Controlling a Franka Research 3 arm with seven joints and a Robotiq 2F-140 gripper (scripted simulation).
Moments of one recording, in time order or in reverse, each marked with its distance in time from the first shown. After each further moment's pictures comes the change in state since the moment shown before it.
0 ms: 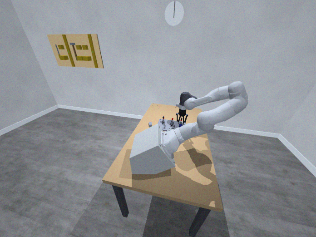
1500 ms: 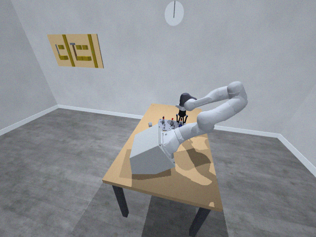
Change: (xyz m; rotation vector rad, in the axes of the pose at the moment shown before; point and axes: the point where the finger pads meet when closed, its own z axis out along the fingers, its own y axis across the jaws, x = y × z) arm 0.001 -0.001 0.011 0.003 0.003 0.003
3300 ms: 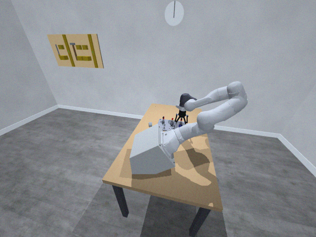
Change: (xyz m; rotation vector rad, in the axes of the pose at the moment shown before) arm 0.001 0.001 0.004 0.001 0.001 0.002
